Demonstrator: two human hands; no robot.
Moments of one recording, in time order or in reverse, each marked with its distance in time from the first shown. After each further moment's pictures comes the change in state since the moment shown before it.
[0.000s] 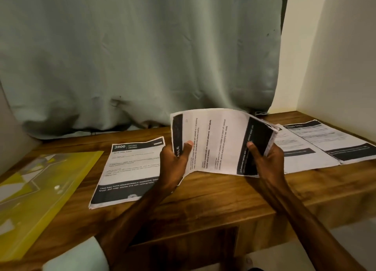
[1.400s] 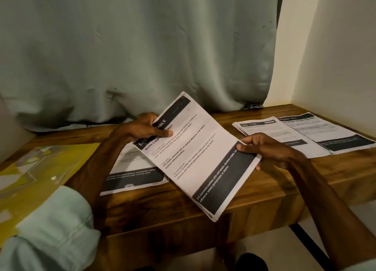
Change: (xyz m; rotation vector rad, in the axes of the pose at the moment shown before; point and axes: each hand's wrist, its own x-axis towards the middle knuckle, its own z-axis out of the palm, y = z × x) left_hand 0.101 0.055 -0.080 0.645 -0.628 -0.110; right_hand 0.036 -0.041 -0.039 -0.314 -0.895 0.238
